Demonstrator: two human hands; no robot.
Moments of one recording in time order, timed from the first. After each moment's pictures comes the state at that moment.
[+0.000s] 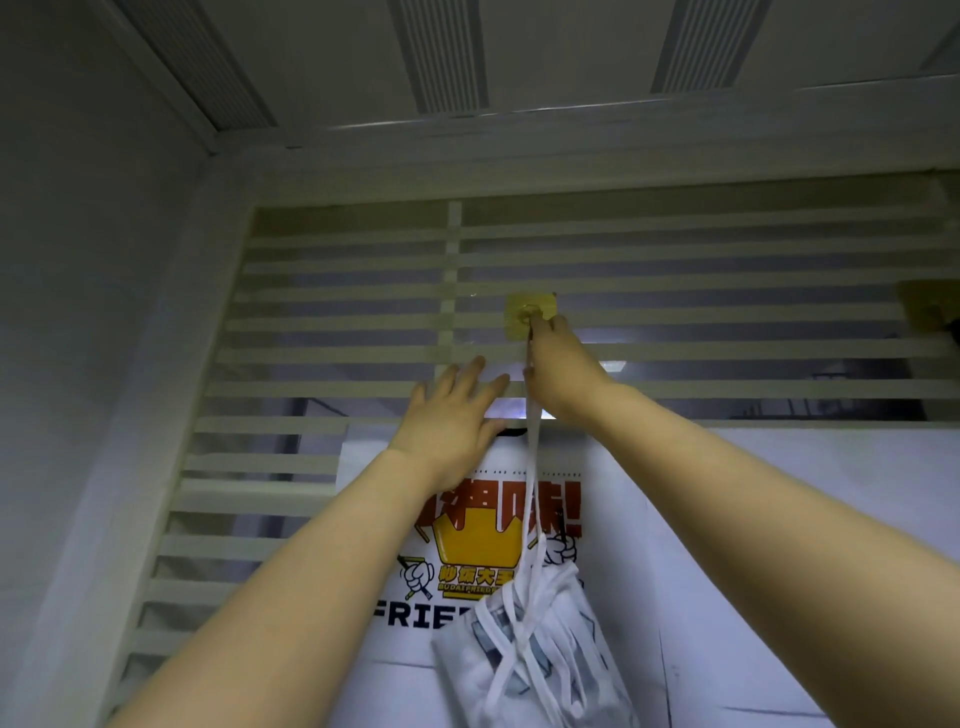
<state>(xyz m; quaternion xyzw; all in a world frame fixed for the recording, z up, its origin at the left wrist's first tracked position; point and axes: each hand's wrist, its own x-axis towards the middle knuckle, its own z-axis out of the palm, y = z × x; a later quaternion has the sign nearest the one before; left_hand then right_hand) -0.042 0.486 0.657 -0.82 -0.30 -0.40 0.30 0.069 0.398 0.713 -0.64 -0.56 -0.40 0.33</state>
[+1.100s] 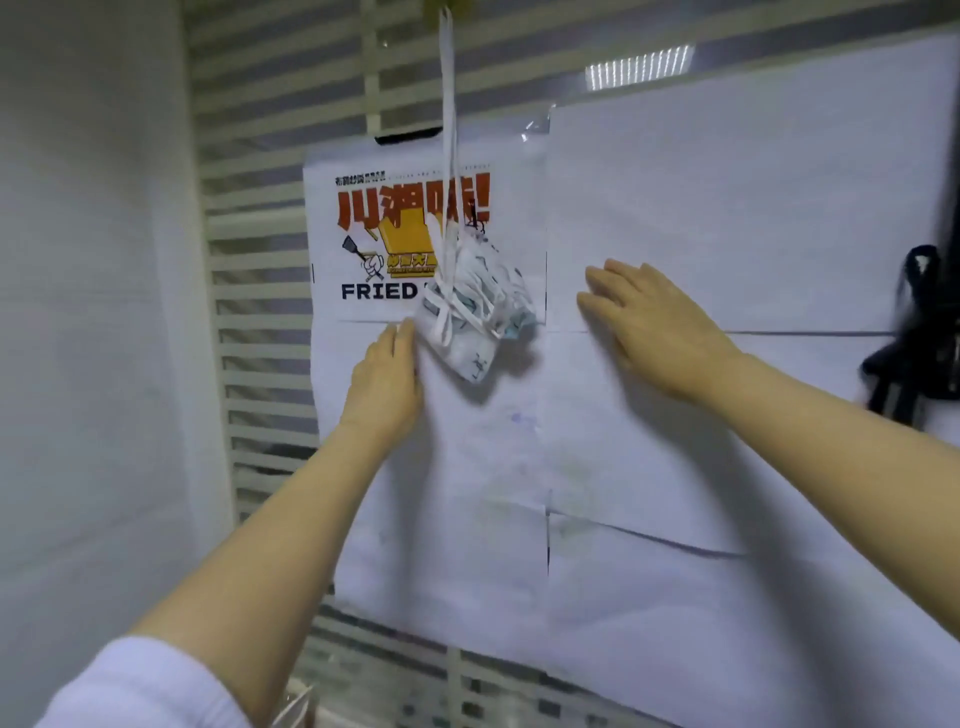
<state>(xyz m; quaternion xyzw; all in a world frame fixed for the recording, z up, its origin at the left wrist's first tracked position) -0.020 0.410 0.411 -0.77 -0.49 -0.40 0.11 0.244 0.308 0.465 -0.51 -0.69 -0.49 0.17</state>
